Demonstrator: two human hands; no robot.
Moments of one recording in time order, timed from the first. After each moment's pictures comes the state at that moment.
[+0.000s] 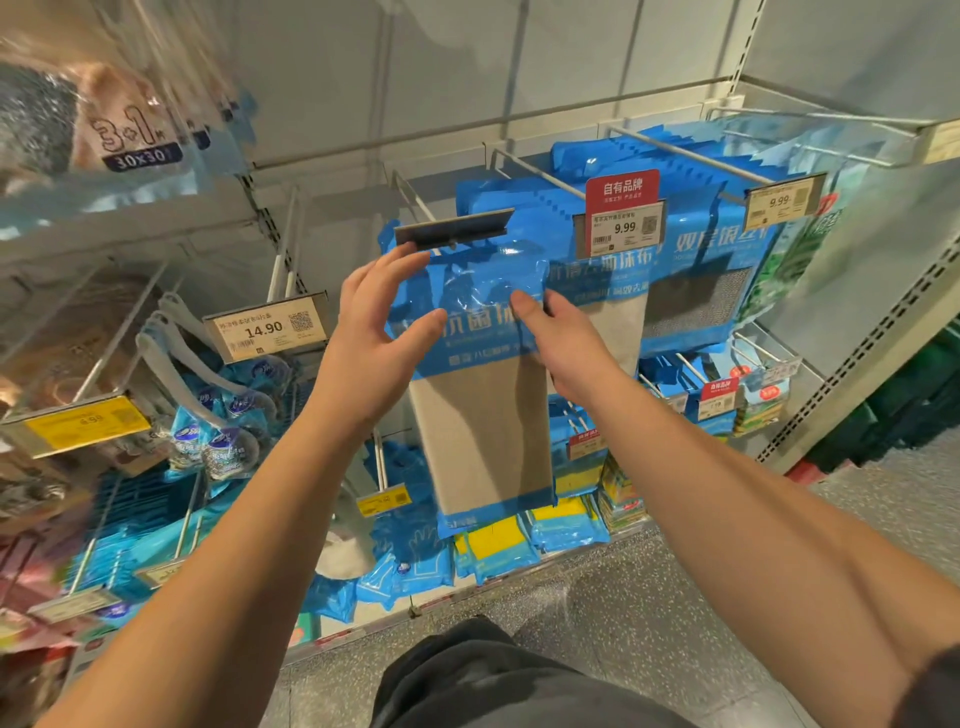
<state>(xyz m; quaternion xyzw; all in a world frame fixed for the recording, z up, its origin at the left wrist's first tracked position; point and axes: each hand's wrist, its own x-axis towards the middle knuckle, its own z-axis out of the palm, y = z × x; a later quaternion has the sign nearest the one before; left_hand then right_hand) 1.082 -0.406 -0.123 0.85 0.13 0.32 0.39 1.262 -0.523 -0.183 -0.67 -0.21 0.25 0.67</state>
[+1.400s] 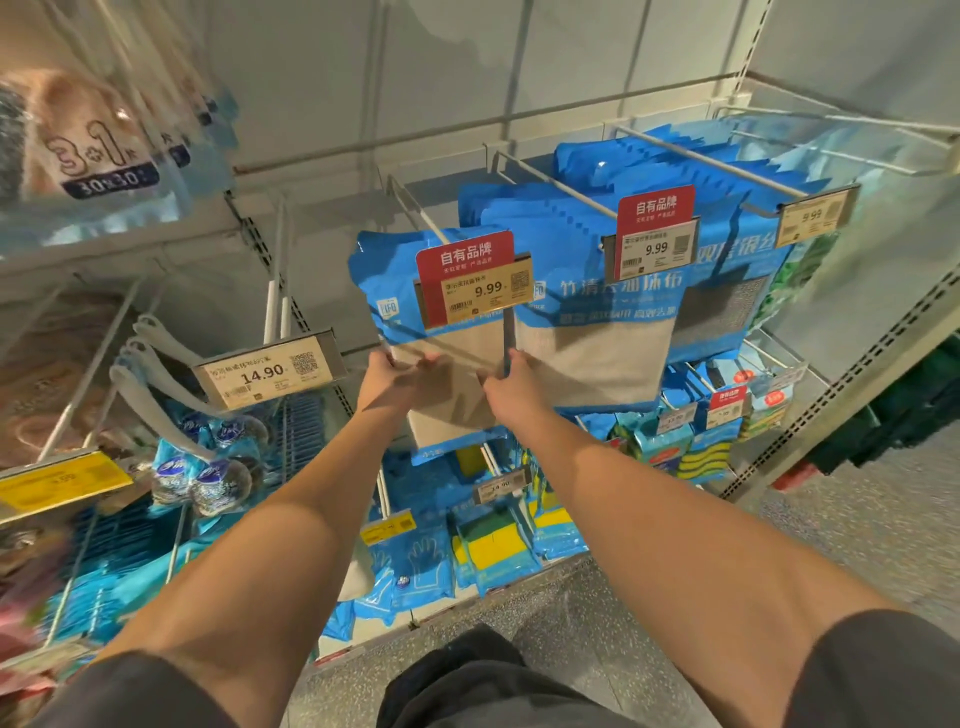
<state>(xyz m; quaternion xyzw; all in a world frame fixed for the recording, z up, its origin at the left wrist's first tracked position) 1.179 -0.298 -0.256 0.73 0.41 0.16 0.52 1.257 -0.448 -0.245 -0.82 -0.11 0.28 0.49</state>
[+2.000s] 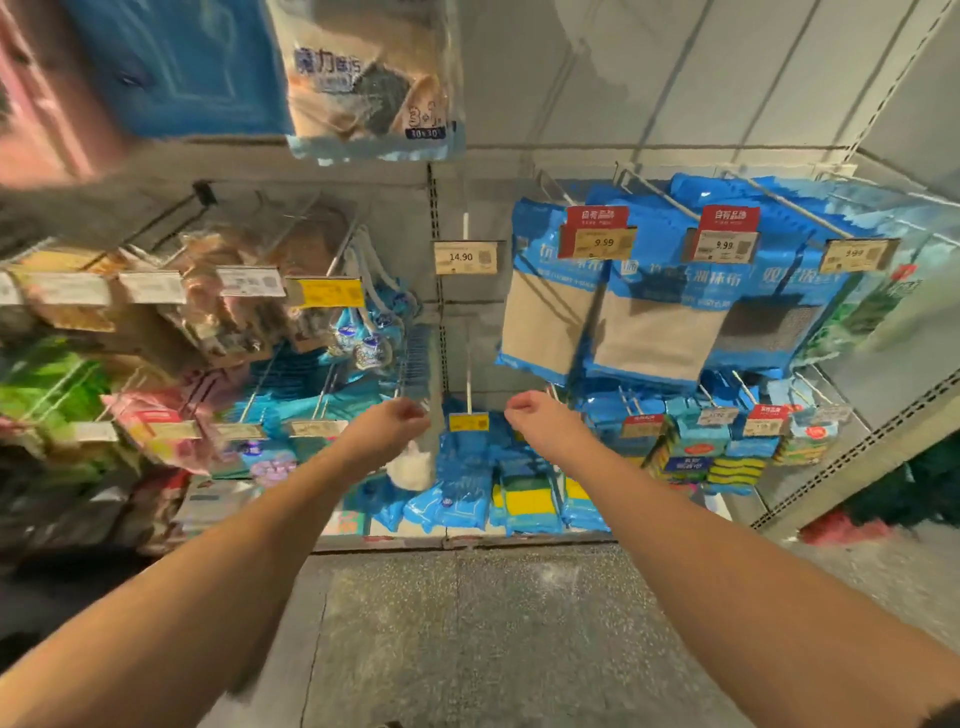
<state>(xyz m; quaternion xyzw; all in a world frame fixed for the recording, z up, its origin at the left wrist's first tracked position) 0.876 -0.410 -0.196 0.81 0.43 0.02 0.40 1.054 -0.559 -0.185 -0.84 -0.32 0.32 0.32</state>
